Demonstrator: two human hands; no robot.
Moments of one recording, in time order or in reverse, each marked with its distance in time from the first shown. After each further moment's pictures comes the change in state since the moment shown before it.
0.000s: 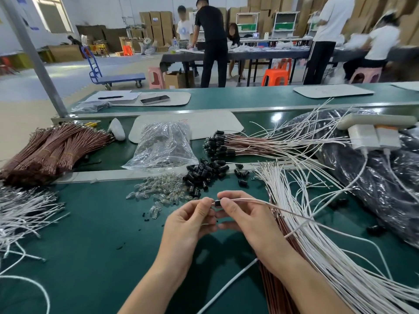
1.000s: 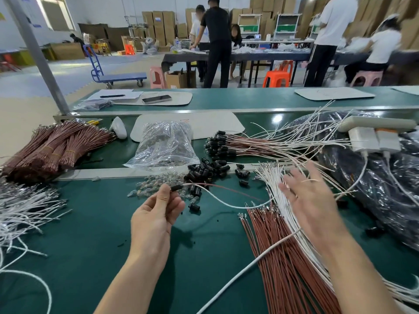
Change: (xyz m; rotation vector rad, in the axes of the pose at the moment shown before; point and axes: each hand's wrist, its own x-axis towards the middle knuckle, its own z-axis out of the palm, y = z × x) left_hand 0.017 0.017 -0.036 -0.280 0.337 0.054; right_hand 0.008 -0.035 -0.088 -0.015 0.378 -0.041
